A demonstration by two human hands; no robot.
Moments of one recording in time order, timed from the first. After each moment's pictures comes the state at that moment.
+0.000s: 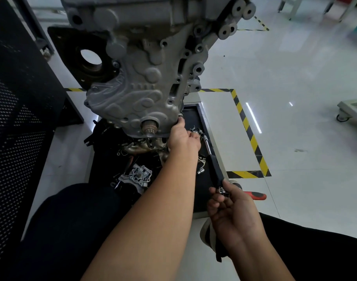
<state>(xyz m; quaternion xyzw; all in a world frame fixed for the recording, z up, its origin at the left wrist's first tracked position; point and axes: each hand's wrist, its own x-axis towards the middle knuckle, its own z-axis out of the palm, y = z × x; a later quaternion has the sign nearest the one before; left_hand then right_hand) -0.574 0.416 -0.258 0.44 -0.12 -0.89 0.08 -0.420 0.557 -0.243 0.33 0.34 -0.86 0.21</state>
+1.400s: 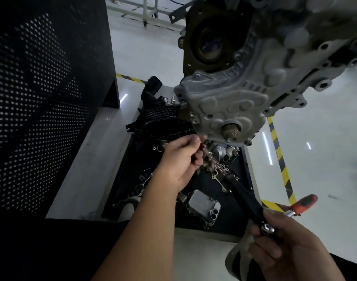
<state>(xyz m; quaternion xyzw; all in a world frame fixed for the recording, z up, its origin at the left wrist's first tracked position) -0.426 0.260 -0.291 0.19 -0.34 -0.92 0.09 -0.372 0.476 -0.216 0.21 0.54 -0.75 0.31</state>
